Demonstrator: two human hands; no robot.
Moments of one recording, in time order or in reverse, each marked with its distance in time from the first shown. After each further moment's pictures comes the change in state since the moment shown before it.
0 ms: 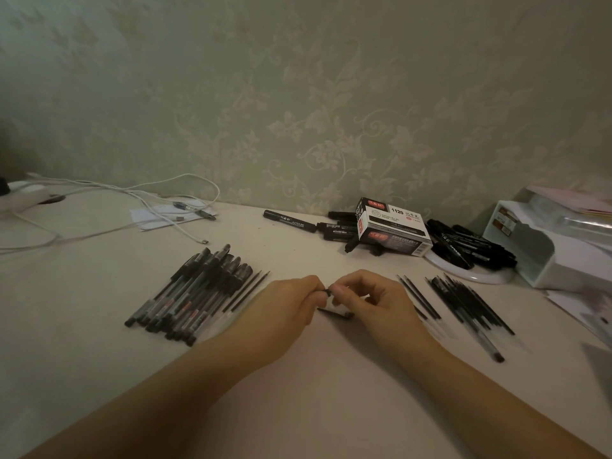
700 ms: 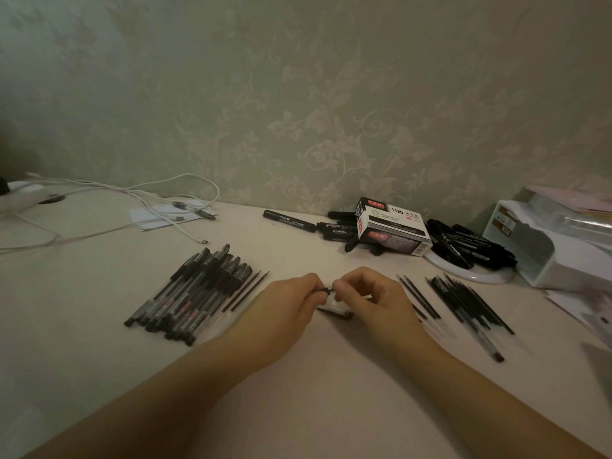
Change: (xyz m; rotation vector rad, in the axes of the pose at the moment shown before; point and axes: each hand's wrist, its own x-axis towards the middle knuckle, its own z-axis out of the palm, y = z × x) left_hand -0.002 0.005 0.001 -0.008 0.030 0.001; right_hand 0.002 0.002 0.001 0.008 0.043 0.033
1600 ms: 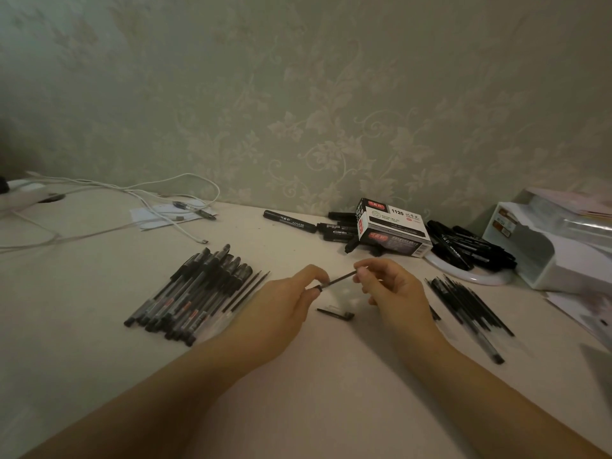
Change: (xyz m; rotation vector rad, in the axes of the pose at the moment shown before) left_hand -0.001 -0.007 0.000 -0.003 0.000 -0.037; right_hand 0.007 0.003 -0.008 0.152 0.228 0.115
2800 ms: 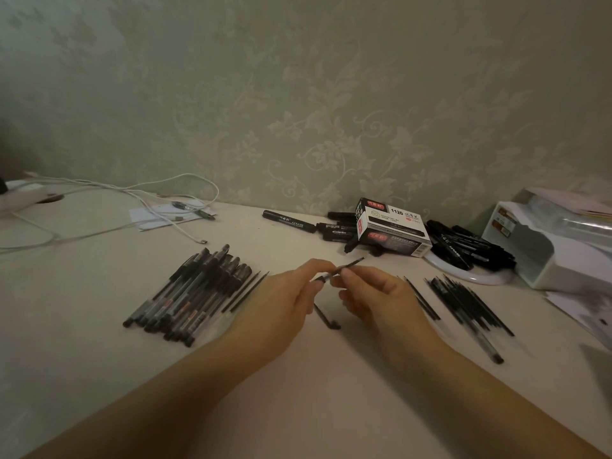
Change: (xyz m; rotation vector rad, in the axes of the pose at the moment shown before) left_hand 0.001 0.002 0.001 -0.008 0.114 0.071; right_hand -0.015 -0.016 0.010 0.199 -0.169 0.196
